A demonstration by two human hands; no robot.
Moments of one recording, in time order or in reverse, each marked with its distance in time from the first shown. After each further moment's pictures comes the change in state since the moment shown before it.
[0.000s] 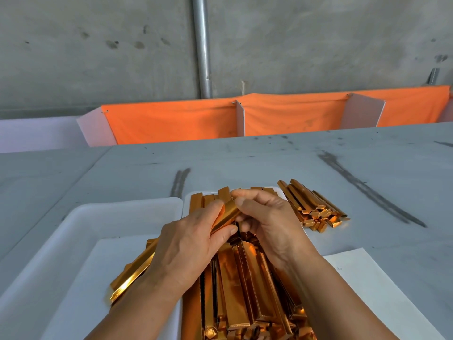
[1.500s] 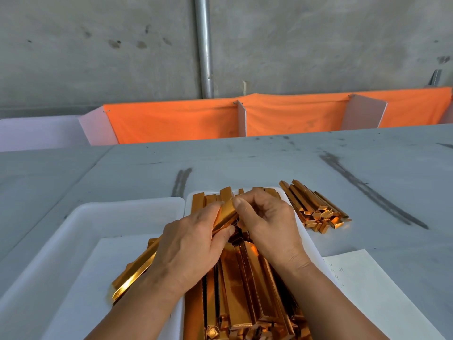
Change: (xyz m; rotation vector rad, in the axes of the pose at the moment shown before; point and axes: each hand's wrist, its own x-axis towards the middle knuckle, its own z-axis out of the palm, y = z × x) left_hand -0.001 -0.001 -0.002 -0.004 -0.038 -0.051; right_hand 0.001 0.016 0.004 -0.595 0.145 -0.391
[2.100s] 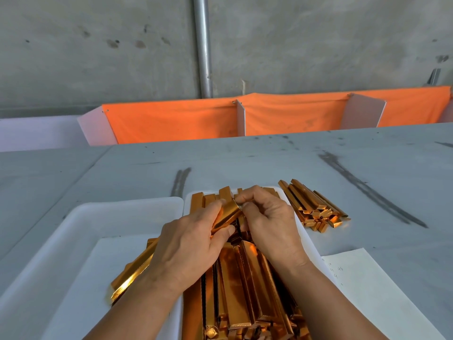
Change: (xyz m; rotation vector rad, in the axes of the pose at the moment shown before) left_hand 0.001 -0.002 0.002 -0.013 -0.006 0.023; right_hand 0.001 0.000 -0.002 -0.006 -0.007 0.043
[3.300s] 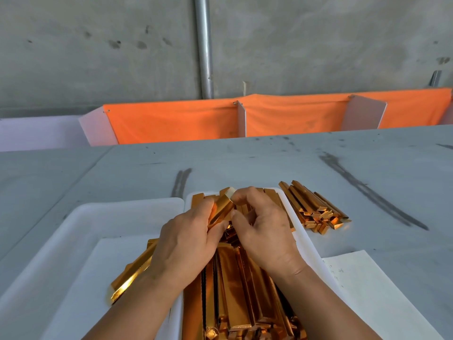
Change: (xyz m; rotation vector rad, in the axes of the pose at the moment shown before) left_hand 0.004 -0.002 0.001 -0.054 0.043 -0.102; right_hand -0.005 -0.005 0.006 -0.216 -0.044 -0.127
